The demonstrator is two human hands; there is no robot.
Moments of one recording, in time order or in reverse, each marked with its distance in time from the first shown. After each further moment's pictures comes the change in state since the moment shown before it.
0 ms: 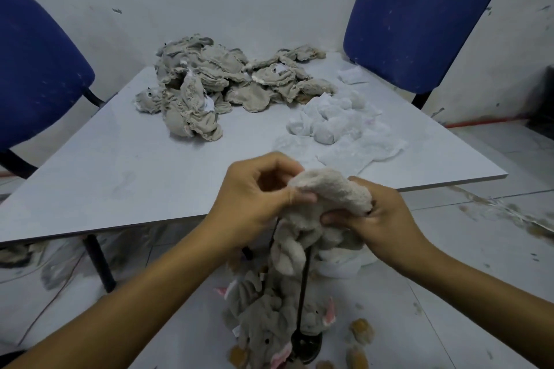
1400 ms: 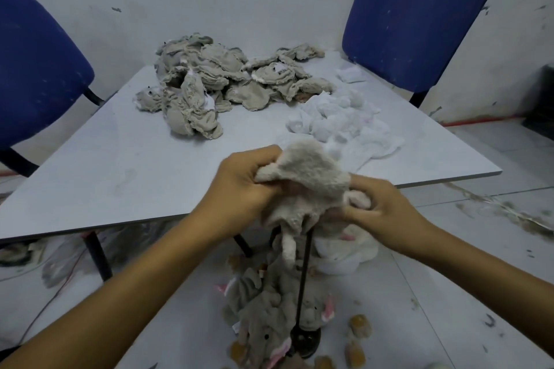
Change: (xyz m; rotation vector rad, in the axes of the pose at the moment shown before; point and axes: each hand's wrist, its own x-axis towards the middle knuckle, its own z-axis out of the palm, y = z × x) left_hand 0.003 0.000 -0.015 0.215 0.000 0.057; right_hand 0.009 0.003 -0.020 -0.035 -0.240 -0.003
